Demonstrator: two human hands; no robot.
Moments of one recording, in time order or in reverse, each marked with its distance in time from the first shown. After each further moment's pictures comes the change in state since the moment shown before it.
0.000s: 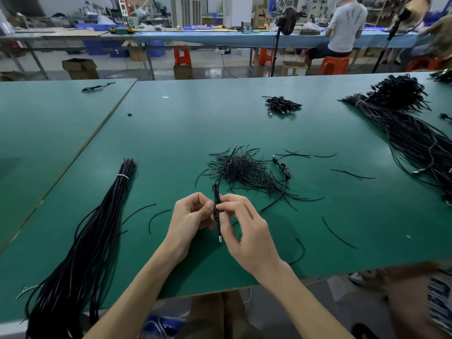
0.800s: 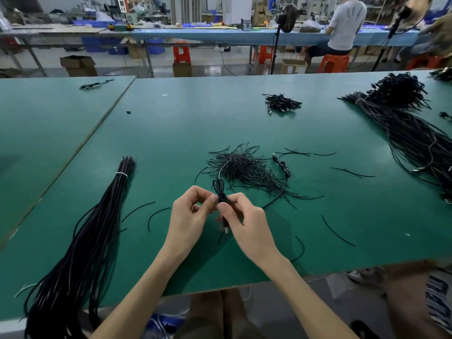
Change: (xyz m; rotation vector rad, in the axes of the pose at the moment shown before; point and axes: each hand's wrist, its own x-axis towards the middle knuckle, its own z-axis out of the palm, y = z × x) left_hand -0.003 0.001 0.006 0.296 0.112 0.283; right_hand 0.009 0.008 -0.004 0.209 -0.168 0.437
